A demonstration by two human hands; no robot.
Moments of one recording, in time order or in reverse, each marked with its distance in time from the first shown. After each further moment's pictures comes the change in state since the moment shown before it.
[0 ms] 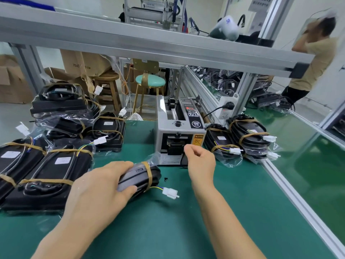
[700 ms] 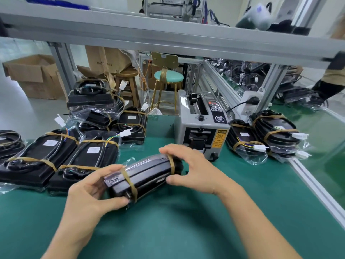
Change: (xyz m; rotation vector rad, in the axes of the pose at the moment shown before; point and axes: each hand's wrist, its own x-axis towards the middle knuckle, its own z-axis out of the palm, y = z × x) left_hand -0.036 -0.074 0.017 -1.129 0.104 -0.181; right_hand -0.036 -0.027 0.002 -0.515 -0.919 -0.568
